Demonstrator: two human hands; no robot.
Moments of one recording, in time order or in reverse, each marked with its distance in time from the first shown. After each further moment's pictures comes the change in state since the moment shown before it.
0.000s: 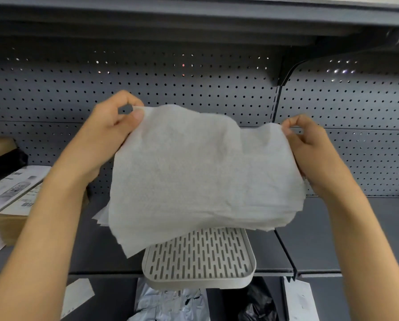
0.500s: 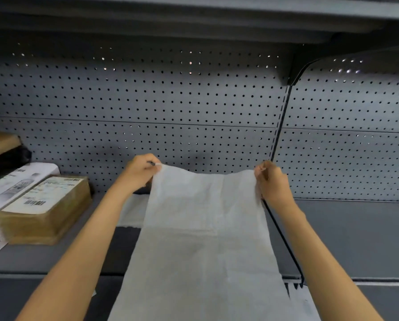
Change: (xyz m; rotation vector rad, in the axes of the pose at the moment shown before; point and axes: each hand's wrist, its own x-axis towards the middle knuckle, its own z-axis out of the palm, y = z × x) left_hand 0.032 -0.139 0.061 0.176 -0.163 -0.292; right_hand 0.030 0.125 0.078 -0.348 -0.006 0.116
